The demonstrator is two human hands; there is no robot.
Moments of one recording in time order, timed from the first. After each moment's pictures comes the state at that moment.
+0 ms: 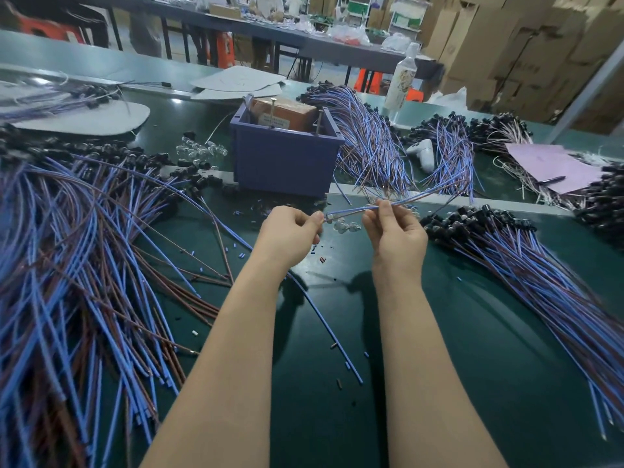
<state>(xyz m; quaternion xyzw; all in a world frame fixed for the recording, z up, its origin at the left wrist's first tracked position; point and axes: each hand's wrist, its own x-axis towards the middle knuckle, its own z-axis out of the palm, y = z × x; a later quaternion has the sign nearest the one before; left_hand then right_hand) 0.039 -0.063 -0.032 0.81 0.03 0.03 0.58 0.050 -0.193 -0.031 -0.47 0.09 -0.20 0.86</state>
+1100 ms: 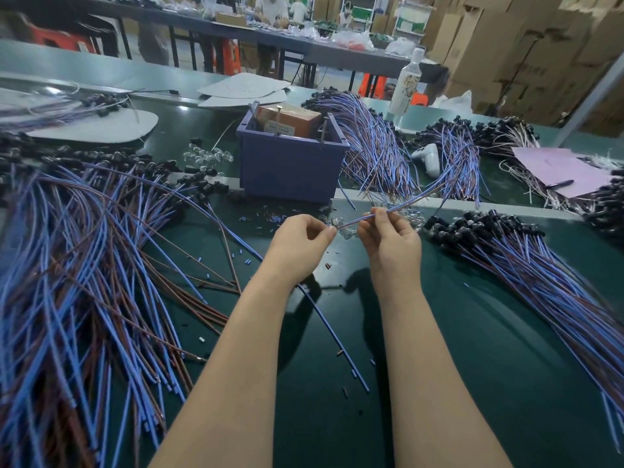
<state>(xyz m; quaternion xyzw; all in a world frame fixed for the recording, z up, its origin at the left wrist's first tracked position) 0.042 -0.066 -0.040 0.83 -0.01 0.05 0.55 0.055 -0.191 -0.038 -0.50 0.09 -0.14 0.85</state>
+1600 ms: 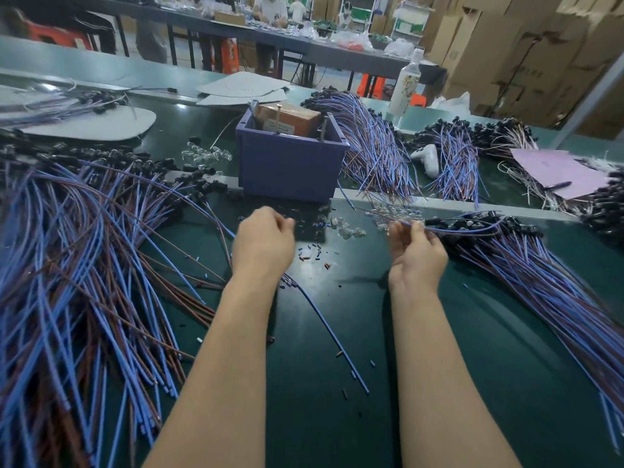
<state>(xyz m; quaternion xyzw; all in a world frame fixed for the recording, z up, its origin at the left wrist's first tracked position) 0.041 -0.042 -0.036 0.89 0.13 0.11 0.41 0.061 -0.211 -0.036 -0.37 0.18 -0.24 0.88</state>
